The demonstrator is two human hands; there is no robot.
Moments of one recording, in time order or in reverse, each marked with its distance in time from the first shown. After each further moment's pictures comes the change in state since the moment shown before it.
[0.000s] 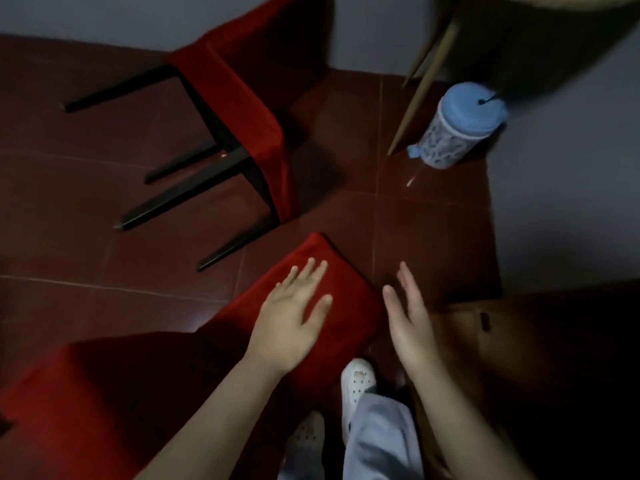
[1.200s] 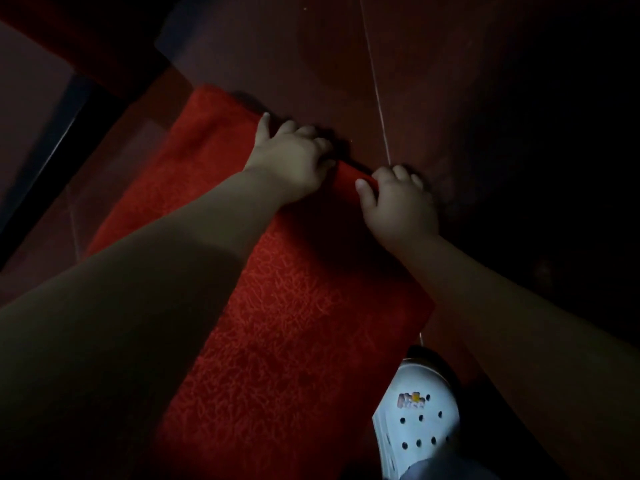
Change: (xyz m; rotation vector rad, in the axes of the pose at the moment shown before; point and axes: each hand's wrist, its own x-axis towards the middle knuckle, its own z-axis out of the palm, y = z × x) left_hand 0.329 -0.289 0.366 0.890 -0.398 0.293; right_hand 0.332 0.419 0.117 -0.800 0.063 -0.065
